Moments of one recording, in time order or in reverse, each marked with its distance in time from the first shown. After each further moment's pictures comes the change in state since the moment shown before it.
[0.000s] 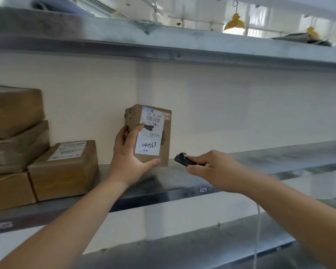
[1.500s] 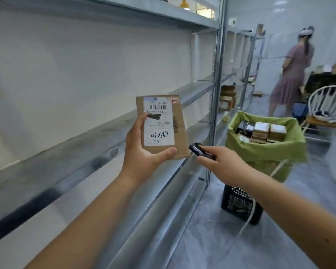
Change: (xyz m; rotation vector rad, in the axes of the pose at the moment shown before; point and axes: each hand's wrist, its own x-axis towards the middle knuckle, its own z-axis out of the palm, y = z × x) left_hand -0.101 0.156 0.130 -0.823 -0.577 0.063; right_hand -0.244 0.077 0.030 0.059 0.565 0.663
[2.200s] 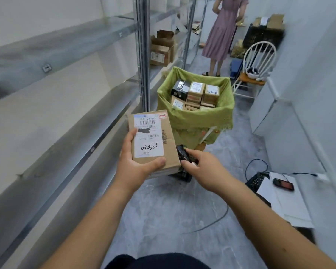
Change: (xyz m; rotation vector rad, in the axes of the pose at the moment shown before) left_hand -0.009 -0.091 0.356 -0.461 -0.252 -0.495; right_hand 0.017 0.285 -0.117 -0.068 0.092 0.331
